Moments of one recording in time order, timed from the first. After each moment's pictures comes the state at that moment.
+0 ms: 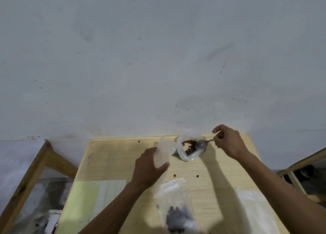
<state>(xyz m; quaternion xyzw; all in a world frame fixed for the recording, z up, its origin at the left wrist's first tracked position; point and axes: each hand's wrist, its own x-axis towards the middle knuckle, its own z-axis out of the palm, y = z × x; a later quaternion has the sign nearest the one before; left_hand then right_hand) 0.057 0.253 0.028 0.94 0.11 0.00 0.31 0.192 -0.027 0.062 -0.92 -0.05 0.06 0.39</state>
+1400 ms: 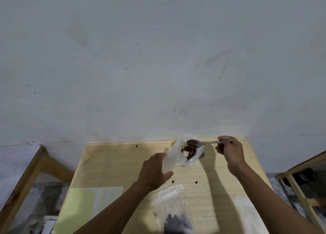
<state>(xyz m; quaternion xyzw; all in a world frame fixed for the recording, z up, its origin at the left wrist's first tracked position) 0.086 0.241 0.008 0.97 0.01 -0.07 0.23 0.185 -0.018 0.046 -0.71 0.21 0.02 0.67</state>
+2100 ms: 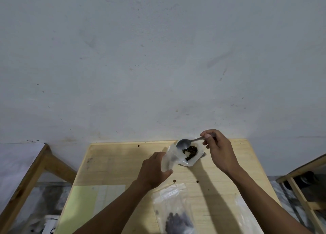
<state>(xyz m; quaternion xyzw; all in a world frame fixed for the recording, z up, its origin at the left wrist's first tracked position) 0.078 0.246 0.015 0.96 0.02 -0.03 0.26 0.147 0.017 0.093 -0.82 -0.07 -0.01 0.57</state>
